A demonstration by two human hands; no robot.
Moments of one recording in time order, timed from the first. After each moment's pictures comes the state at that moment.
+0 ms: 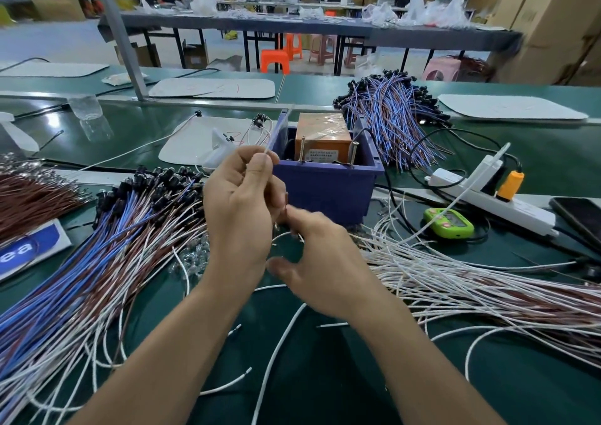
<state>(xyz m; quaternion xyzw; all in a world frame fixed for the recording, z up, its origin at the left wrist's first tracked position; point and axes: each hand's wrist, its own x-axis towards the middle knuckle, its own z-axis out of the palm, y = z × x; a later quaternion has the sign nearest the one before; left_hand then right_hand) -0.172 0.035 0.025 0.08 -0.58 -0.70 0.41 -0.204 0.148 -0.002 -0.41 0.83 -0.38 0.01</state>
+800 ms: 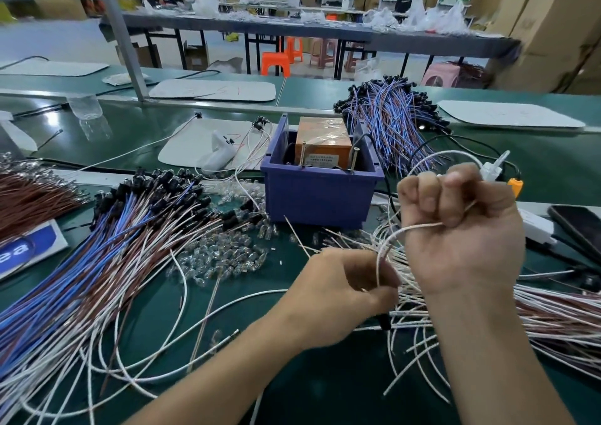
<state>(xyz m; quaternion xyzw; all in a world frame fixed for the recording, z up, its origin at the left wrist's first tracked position) -0.160 0.098 -0.016 -0.04 -0.79 -0.60 0.03 -0.241 0.213 0.042 -0.18 0.23 -0.96 0.07</state>
